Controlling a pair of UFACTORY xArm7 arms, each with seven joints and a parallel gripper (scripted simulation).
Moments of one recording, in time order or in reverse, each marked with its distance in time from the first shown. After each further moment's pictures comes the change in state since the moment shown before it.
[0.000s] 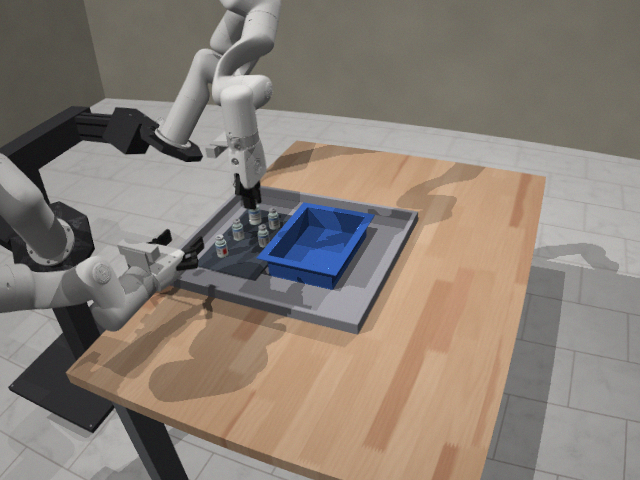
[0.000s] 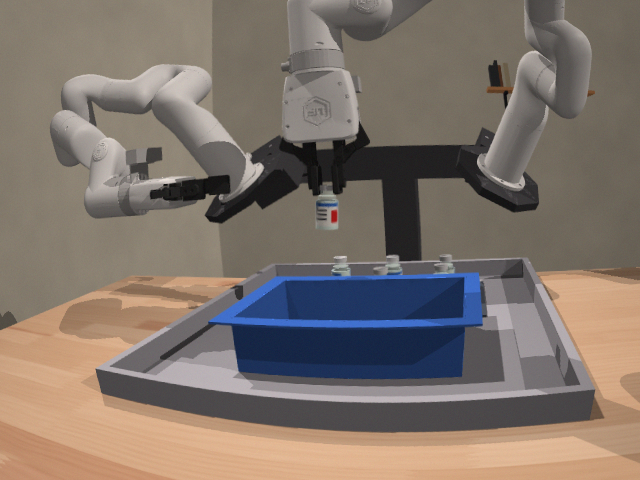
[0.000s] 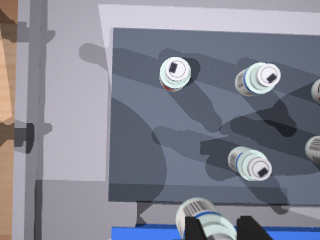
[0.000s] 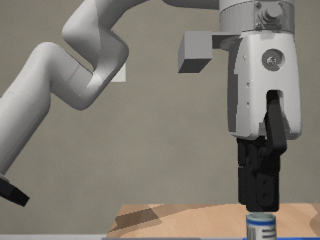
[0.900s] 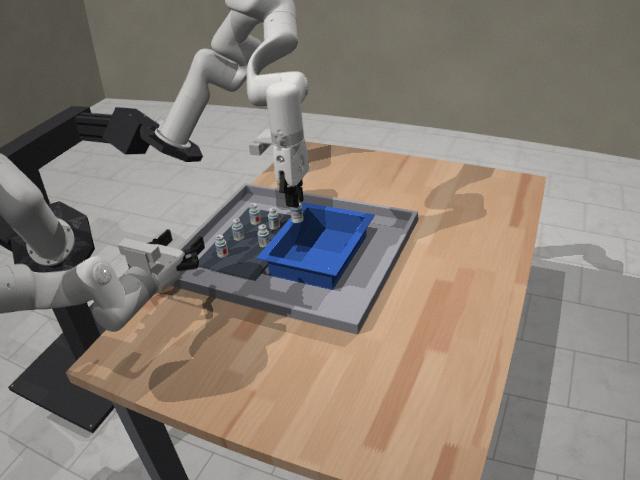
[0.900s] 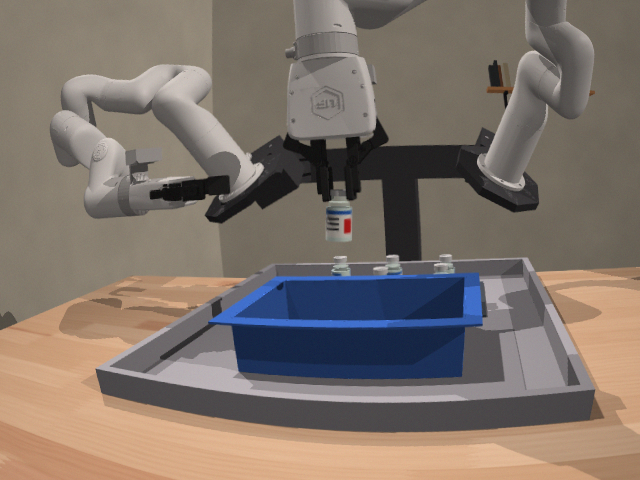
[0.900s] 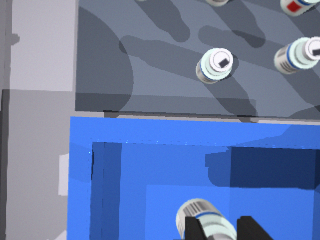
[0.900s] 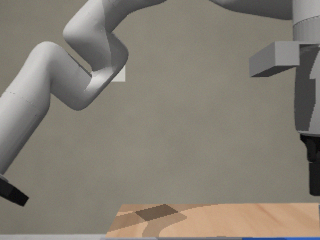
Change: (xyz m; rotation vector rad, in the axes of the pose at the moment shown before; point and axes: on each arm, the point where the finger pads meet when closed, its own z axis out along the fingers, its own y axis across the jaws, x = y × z) left arm -0.098 0.036 0.001 0.001 -0.004 -0.005; right arm 0.000 0.001 0.000 -0.001 0.000 0.000
